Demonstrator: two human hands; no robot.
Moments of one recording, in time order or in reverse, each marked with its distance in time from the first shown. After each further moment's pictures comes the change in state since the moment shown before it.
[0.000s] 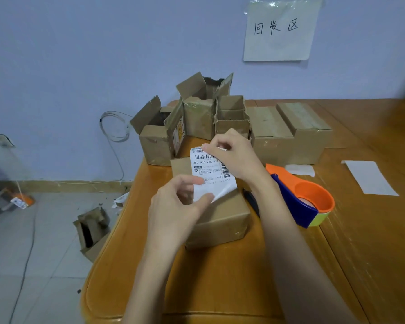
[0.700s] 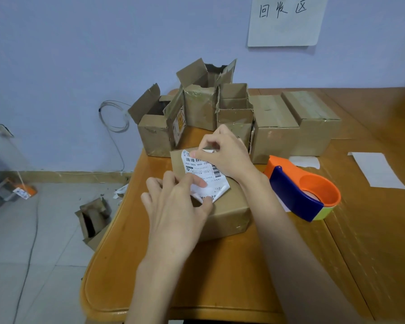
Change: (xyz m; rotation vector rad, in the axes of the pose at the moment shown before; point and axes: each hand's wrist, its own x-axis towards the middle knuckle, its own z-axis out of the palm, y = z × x) left_hand -0.010 0.004 0.007 0.615 -0.011 0.097; right_hand 0.006 0.012 0.024 -0.175 -0.047 -0.049
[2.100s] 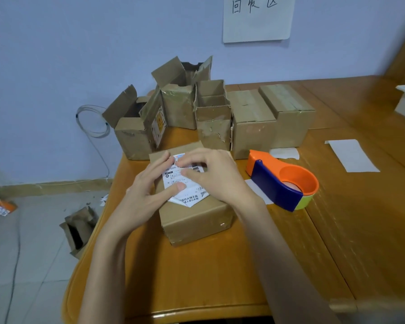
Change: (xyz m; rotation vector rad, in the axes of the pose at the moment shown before) left_hand 0.061 -0.066 0.016 -0.455 -0.350 0.204; right_hand -0.046 -0.001 -0.007 0.072 -0.015 -0.023
